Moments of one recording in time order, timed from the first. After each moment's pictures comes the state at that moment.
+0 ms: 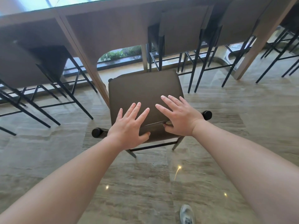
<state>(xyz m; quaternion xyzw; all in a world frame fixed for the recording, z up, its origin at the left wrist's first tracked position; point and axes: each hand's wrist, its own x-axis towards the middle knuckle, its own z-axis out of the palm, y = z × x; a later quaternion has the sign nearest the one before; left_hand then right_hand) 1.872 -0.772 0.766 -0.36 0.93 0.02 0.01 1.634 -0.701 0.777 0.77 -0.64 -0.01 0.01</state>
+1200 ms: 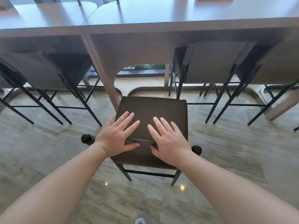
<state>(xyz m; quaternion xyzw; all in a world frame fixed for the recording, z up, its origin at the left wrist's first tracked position) 1.815 -0.928 0.793 -0.38 0.92 -0.08 -0.03 1.579 -0.860 0.789 0.82 -0.58 0.04 0.01</state>
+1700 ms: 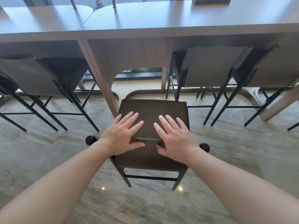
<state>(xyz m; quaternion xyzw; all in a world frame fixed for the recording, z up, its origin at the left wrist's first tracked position) 1.811 -0.974 0.810 -0.36 0.93 -0.07 0.01 1.571 -0.900 0.800 0.81 -0.57 0.03 0.08</state>
